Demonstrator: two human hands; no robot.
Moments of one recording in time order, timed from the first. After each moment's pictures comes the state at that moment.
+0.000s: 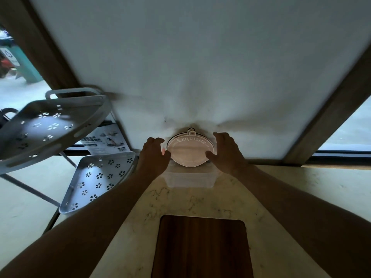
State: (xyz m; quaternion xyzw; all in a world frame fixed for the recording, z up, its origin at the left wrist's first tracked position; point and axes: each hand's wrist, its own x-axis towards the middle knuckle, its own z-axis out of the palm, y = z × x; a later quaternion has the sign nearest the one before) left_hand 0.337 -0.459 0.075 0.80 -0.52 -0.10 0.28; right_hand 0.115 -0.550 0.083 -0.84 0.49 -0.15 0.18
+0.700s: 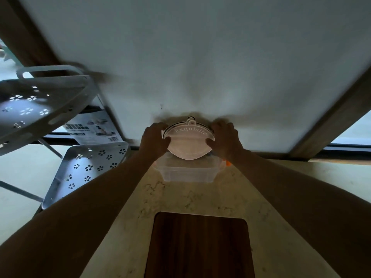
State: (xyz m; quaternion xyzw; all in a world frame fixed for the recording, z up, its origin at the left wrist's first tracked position) left_hand 0.355 -0.515 0.041 0.79 -0.53 -0.13 0.26; right_hand 0.138 -0.601 0.046 -0.85 0.50 -0.09 0.11
